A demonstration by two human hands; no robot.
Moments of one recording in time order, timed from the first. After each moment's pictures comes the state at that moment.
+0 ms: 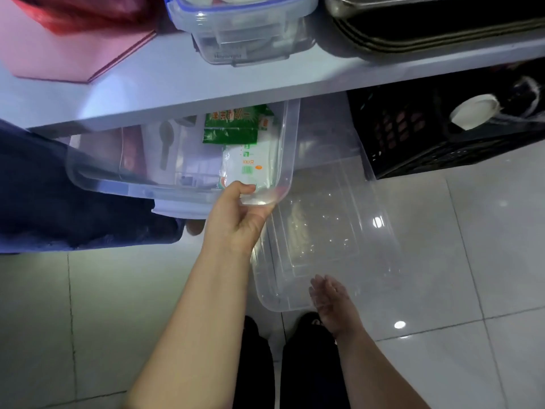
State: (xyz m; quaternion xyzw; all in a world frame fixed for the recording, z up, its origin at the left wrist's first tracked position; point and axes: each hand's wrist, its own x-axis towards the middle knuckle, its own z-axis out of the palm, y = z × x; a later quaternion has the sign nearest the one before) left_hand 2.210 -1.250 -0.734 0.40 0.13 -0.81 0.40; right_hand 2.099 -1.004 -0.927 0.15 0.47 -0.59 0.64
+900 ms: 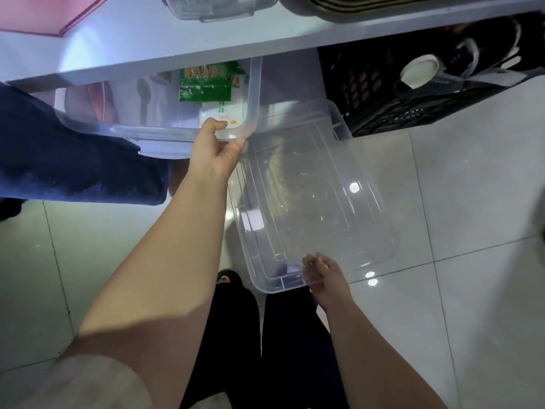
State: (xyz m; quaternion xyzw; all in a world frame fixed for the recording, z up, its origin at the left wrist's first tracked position) left_hand 2.194 -1.273 -0.737 0.45 0.14 -0.79 0.40; right_hand 2.103 -0.945 -0.842 0.27 0.60 -0.54 0.52
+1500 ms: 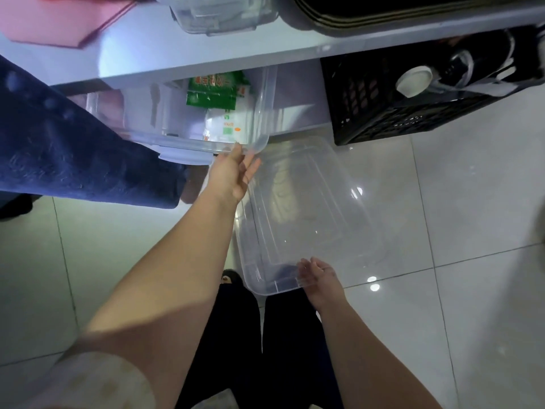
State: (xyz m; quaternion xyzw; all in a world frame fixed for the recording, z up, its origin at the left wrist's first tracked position) left_hand 2.192 -1.238 -0.760 0.59 -0.04 -0.75 0.30; right_hand 2.109 -0.957 -0.818 0.28 0.60 -0.51 0.55
